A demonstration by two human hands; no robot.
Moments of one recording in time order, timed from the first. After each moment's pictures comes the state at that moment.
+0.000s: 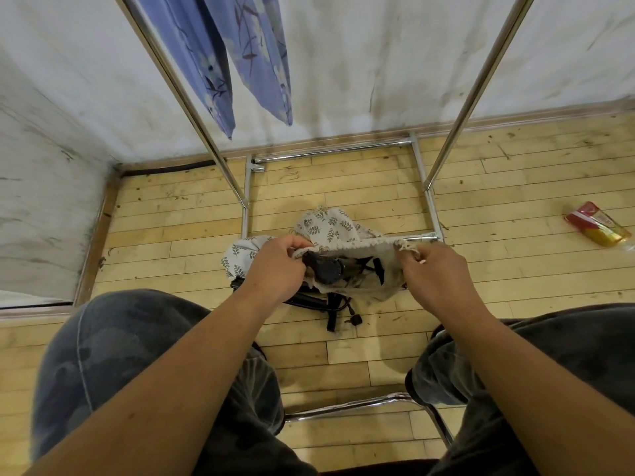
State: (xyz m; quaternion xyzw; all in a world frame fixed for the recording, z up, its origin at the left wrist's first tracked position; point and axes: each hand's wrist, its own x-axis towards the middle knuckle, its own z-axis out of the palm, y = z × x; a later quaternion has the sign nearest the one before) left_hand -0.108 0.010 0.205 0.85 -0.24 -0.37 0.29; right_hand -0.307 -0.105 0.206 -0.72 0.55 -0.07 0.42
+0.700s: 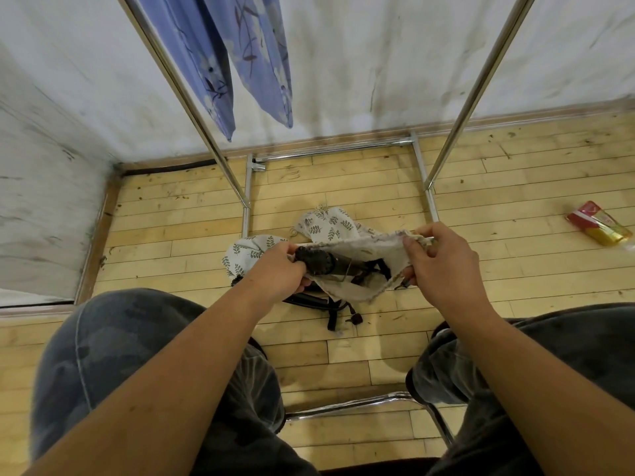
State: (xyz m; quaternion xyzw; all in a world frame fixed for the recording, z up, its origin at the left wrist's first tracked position) left_hand -0.097 0.012 0.186 0.82 -0.17 -0.46 0.29; right_hand -0.309 -0.109 0.204 -0.66 0.55 -0.18 0.47
